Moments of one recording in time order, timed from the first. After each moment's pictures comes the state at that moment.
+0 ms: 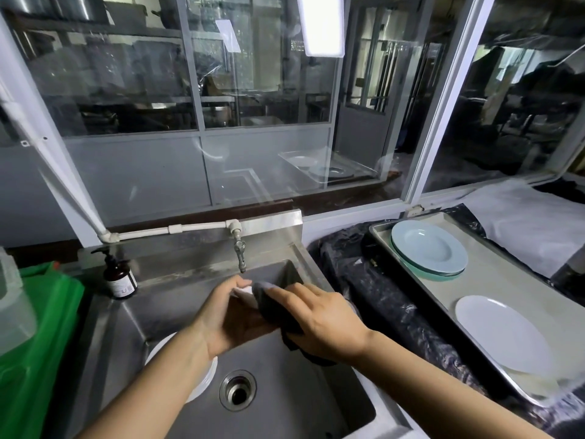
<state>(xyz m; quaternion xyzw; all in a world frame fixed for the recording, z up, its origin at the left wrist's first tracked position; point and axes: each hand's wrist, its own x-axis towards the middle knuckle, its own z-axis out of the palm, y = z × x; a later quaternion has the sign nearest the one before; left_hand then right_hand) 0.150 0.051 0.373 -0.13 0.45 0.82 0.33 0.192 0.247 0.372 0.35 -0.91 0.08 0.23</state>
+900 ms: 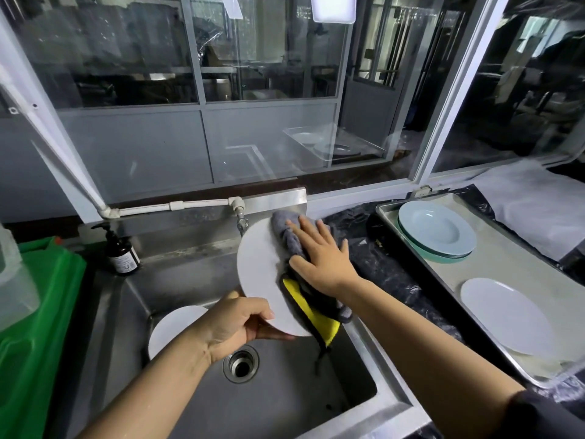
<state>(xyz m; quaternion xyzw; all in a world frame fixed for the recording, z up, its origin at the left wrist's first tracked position) 0.187 0.054 0.371 -0.02 0.52 0.79 0.32 0.129 0.250 0.369 0.10 -0.96 0.25 0.00</state>
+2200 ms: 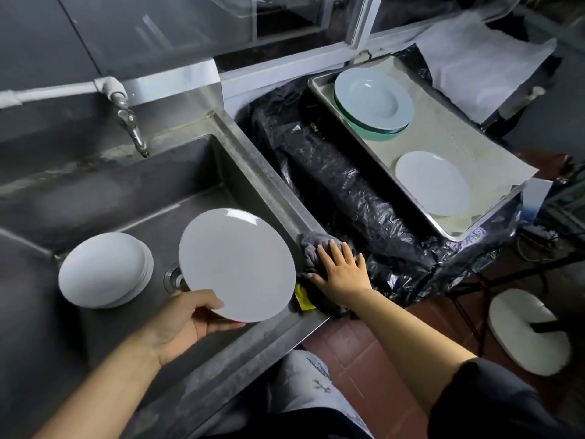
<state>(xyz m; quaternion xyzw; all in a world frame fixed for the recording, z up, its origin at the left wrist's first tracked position) 0.229 0.081 0.253 -0.17 0.49 0.75 0.42 0.273 0.375 0.154 -0.15 -0.96 0.07 -0.21</state>
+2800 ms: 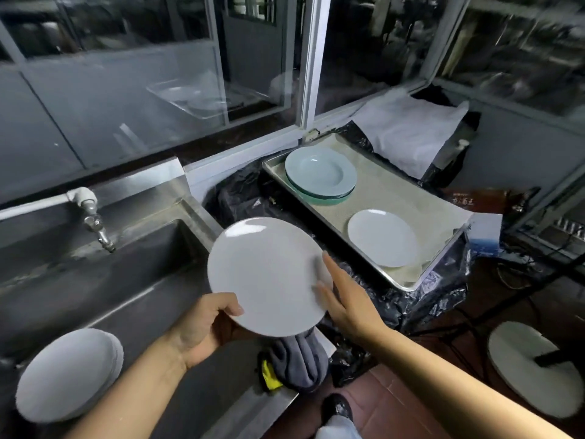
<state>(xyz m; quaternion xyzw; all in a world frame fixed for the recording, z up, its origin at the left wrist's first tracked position) 0.193 0.207 0.337 -0.01 0.50 0.74 0.46 0.297 0.434 0.299 -0.14 -0.91 0.37 0.06</state>
